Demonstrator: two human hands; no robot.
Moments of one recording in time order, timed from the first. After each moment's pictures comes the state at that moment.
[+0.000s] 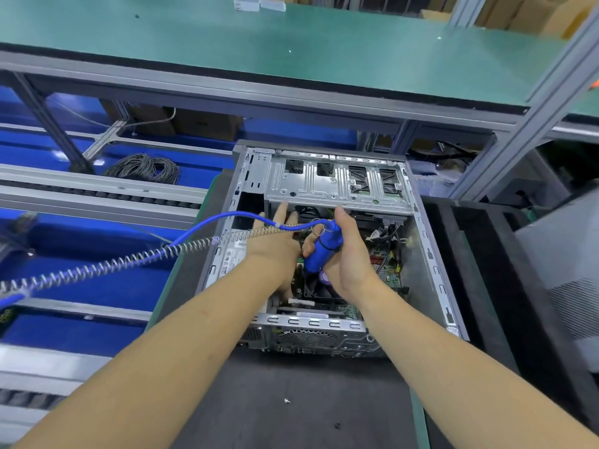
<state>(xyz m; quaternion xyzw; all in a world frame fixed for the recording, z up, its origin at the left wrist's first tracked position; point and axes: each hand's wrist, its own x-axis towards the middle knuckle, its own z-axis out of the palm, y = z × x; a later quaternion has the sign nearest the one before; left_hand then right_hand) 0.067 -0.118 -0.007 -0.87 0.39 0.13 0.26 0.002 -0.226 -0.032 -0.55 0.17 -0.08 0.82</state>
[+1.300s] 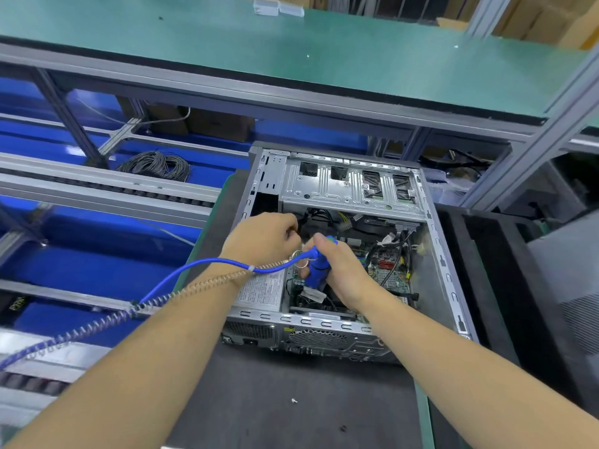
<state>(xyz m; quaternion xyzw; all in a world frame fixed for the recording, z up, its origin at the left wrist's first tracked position) 0.103 -0.076 -0.017 -0.92 0.35 0.04 -0.17 0.001 -0.214 -0.040 -0.69 0.08 0.02 0.72</state>
